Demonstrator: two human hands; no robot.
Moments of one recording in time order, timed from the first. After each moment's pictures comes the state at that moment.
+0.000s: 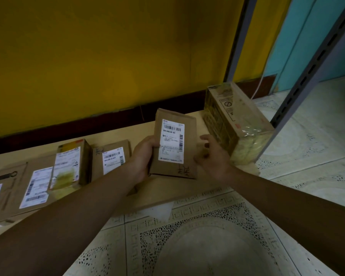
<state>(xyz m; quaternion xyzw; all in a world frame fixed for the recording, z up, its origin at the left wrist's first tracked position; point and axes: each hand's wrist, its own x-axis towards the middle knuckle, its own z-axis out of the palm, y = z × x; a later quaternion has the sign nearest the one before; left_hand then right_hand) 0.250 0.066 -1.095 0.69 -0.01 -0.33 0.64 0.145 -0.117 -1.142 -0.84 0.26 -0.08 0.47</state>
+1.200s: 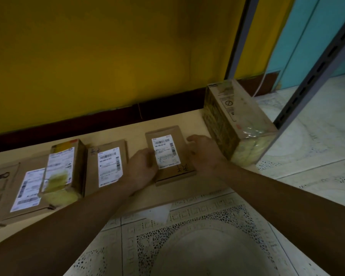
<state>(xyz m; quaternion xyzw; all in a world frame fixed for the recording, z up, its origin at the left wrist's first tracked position) 0.258 0.086 -1.142 0.91 -0.23 -0.16 0.31 0.174 -0.115 -1.123 -0.93 0.17 -0.02 0.31</state>
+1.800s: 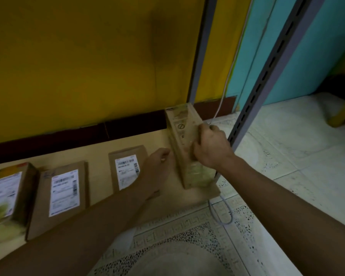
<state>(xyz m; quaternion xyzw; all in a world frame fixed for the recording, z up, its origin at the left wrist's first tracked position) 0.208 -0.053 -1.104 0.81 -0.25 -0.20 0.48 0.135 -0.214 -1.052 -0.94 0.29 -0.06 0.17</state>
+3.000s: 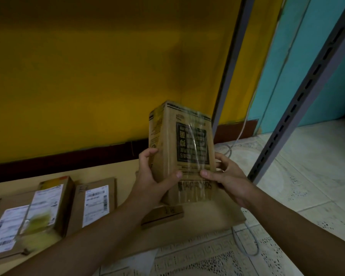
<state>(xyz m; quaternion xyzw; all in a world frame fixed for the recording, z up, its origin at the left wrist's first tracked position) 0.221 0.032 -1.055 0.70 -0.26 -0.16 0.65 0.137 -0.201 -1.082 -0.68 0.20 -0.10 0.70</state>
